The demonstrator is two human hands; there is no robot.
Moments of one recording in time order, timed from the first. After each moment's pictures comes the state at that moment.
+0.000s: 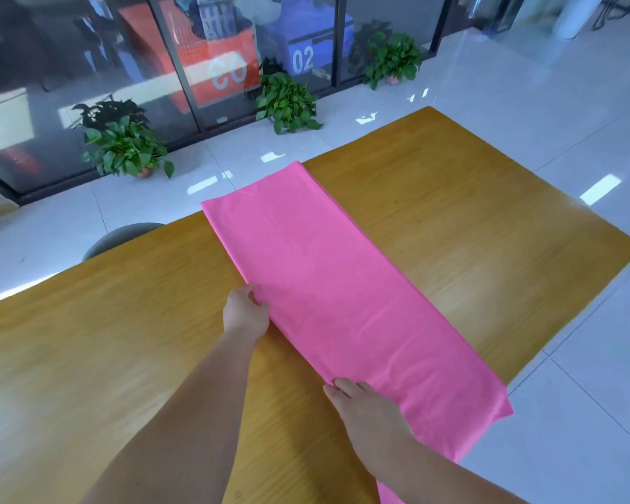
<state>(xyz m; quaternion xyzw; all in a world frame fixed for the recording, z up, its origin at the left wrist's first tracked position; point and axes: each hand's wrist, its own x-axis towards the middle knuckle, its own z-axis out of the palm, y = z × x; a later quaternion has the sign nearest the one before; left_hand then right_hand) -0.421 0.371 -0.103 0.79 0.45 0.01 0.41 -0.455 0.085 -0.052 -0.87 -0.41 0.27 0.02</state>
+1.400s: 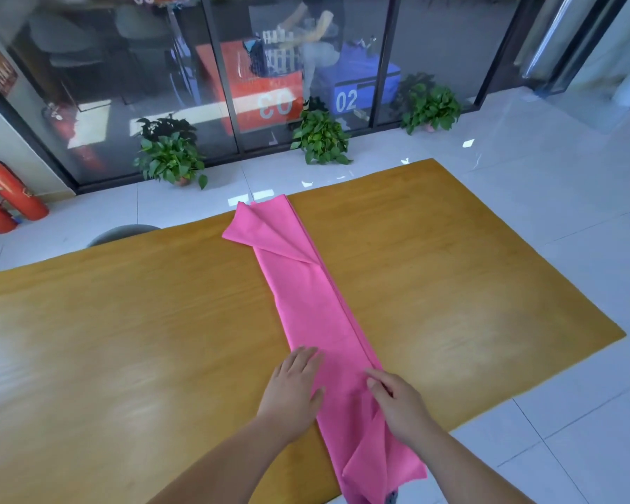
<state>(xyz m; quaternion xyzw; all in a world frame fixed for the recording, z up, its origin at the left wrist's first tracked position) -0.407 0.126 -0.110 0.95 0.19 -0.06 0.24 -0.273 -0.078 -0.079 -0.85 -0.17 0.36 0.35</state>
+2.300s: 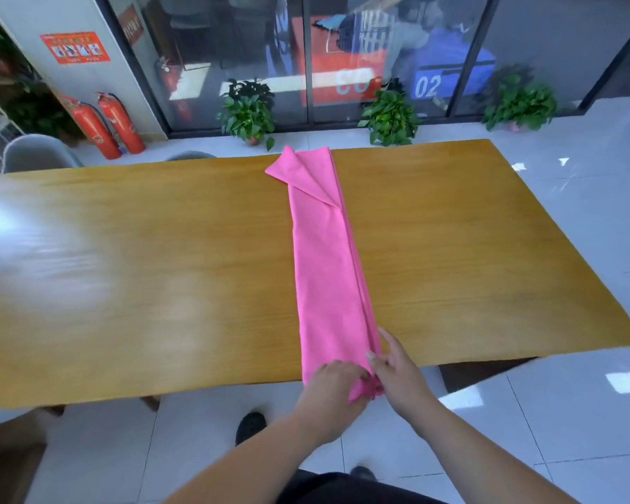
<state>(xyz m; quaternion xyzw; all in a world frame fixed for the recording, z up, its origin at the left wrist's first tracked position) -0.439 -0.100 -0.094 0.91 0.24 0.00 0.35 -0.287 -0.195 -0.091 -0.78 -0.22 0.43 0.40</state>
